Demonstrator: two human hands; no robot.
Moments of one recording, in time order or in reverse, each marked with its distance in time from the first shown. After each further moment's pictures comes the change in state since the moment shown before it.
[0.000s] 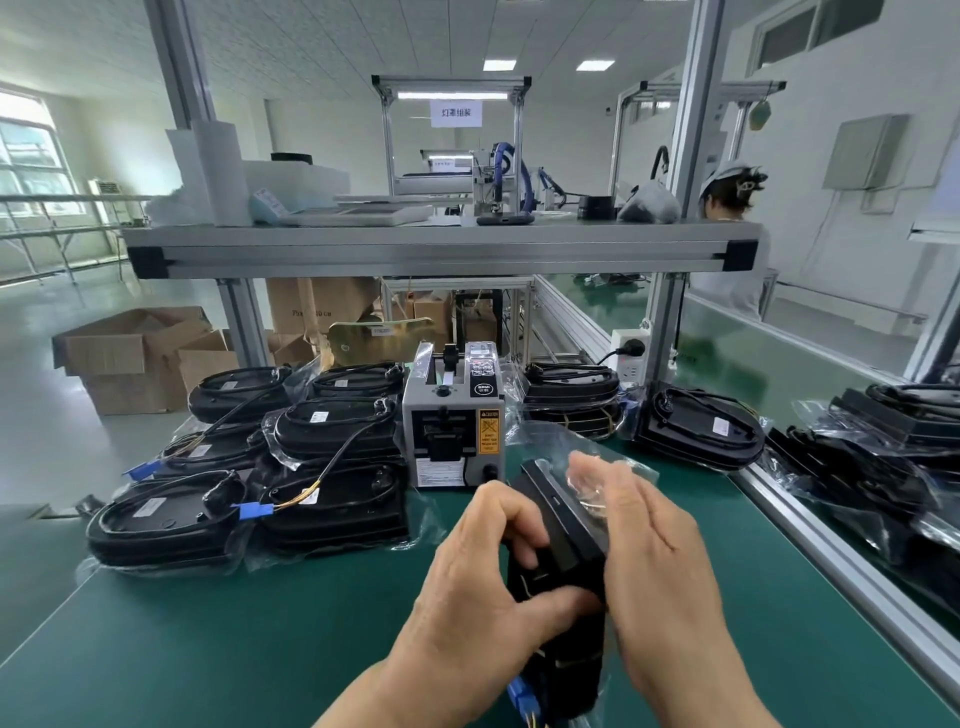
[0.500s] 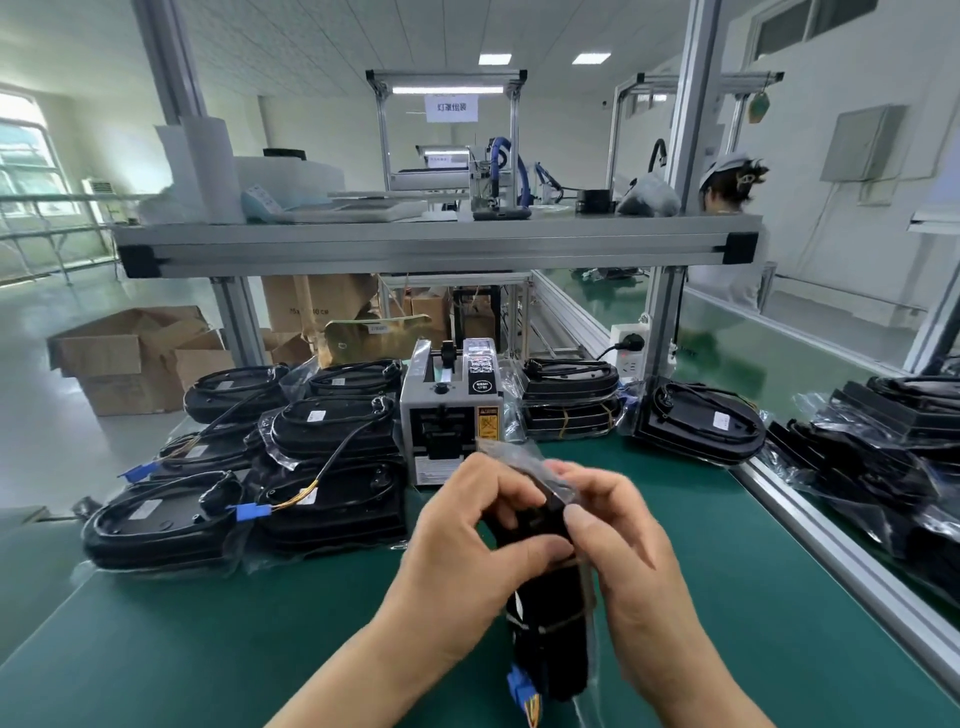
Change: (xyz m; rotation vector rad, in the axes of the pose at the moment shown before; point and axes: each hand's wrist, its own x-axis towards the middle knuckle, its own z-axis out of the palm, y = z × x) left_hand 0.024 -0.012 -0.006 -0.099 0.036 -0.026; right_hand 0.012 0.050 0.003 0.411 -0.267 -0.029
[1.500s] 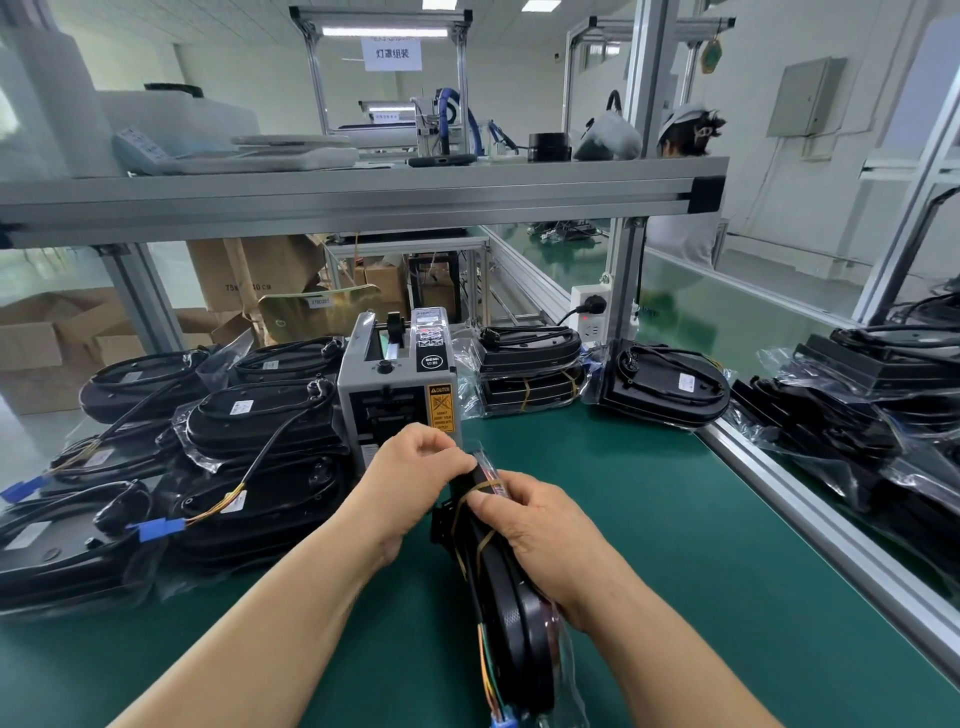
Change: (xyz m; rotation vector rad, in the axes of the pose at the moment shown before) left_hand 0.075 -0.085 0.011 -0.027 -0.075 -0.643; right_hand 0.053 0.040 -0.001 -0.417 -0.035 0.436
